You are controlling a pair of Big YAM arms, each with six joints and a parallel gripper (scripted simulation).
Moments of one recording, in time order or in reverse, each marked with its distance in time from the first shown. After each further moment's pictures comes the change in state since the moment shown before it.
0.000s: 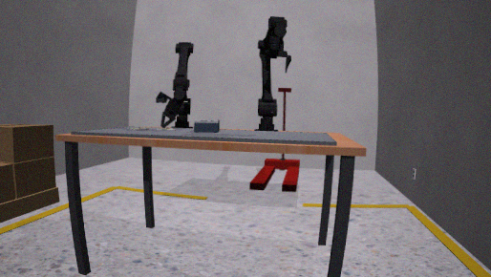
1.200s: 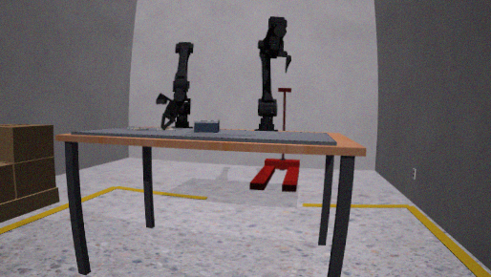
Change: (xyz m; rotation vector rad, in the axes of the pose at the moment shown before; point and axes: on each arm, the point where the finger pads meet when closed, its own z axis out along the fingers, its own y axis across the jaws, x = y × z) left arm 0.000 0.000 0.000 0.000 0.000 0.000; right arm 0.004 -0.002 0.006 0.004 0.001 -0.002
